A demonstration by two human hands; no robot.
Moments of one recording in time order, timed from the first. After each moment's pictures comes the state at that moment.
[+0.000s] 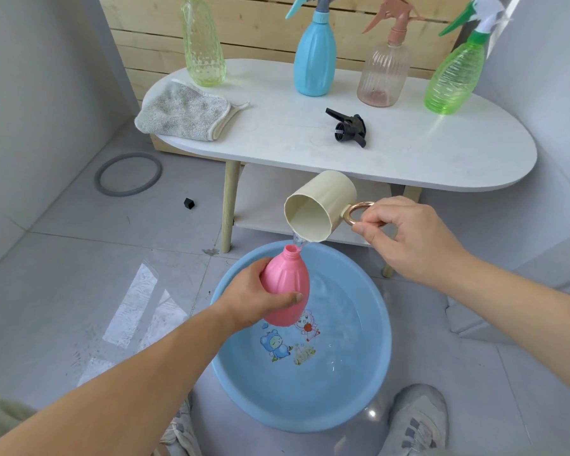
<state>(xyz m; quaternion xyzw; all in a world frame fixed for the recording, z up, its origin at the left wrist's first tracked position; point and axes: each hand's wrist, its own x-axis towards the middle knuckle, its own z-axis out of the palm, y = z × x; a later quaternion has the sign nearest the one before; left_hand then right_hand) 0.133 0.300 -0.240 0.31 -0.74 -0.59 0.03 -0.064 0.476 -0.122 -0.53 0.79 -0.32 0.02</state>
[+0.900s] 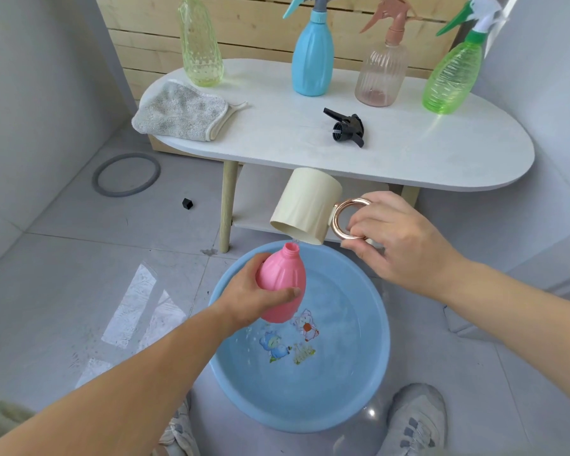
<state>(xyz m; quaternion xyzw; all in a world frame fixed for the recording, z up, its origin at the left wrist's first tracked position) 0.132 0.303 -0.239 0.32 -0.70 -0.63 0.05 -0.073 0.473 -0.139 -0.69 0.66 -0.22 -0.19</state>
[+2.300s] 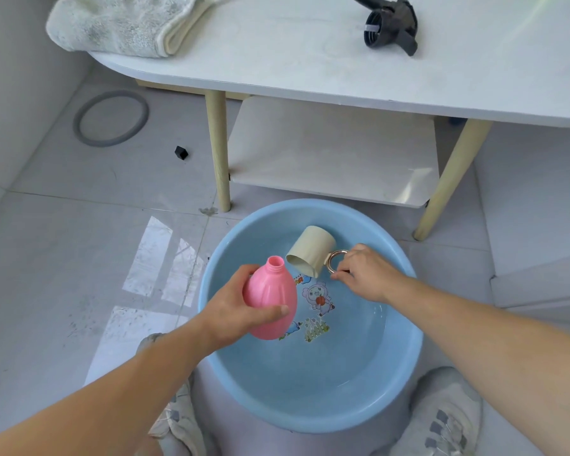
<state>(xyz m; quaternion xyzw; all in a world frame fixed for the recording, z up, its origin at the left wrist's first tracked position) 0.155 0.292 -0.325 0.39 -0.68 -0.62 -0.05 -0.097 0.438 -0.375 -0.56 0.78 -0.05 0.28</state>
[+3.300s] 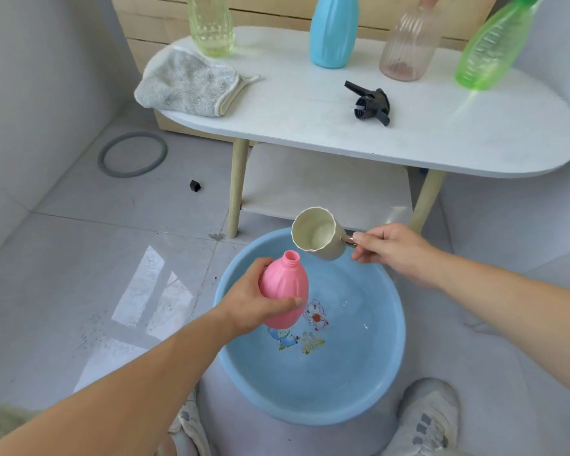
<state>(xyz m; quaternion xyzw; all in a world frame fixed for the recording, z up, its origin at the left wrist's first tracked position) 0.152 0.299 -0.271 0.34 -0.70 -0.63 0.02 -0.084 0.449 -0.211 -0.24 0.77 -0.44 0.40</state>
